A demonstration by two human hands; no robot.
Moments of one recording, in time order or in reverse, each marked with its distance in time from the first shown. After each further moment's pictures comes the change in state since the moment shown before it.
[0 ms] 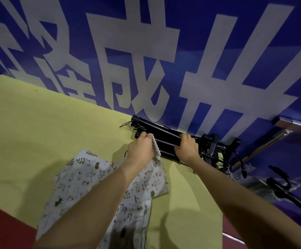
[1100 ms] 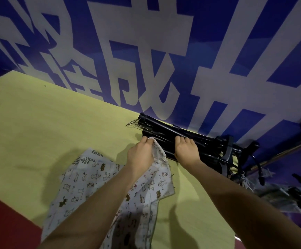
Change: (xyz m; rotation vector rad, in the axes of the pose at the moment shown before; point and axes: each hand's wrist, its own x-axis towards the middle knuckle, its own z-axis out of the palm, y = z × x) left_hand 0.010 -0.024 0.018 -0.019 -0.029 -0.004; right_hand 0.021 -0.012 0.033 -0.514 -0.014 -0.313
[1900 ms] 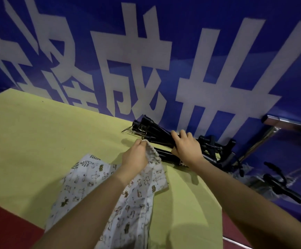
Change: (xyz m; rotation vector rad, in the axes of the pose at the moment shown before) left_hand -0.045 0.011 -0.023 -0.040 -0.007 0.003; right_hand -0.065 0.007 -0.071 0.059 0.175 0.048
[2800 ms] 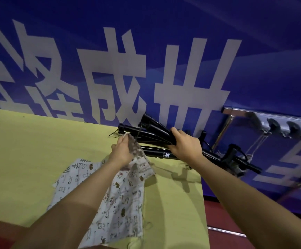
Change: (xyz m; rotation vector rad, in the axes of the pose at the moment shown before) left_hand -0.038 -0.008 -0.012 -0.219 -0.039 -0.001; right_hand -0.095 0.003 -0.053 0.061 0.190 0.145
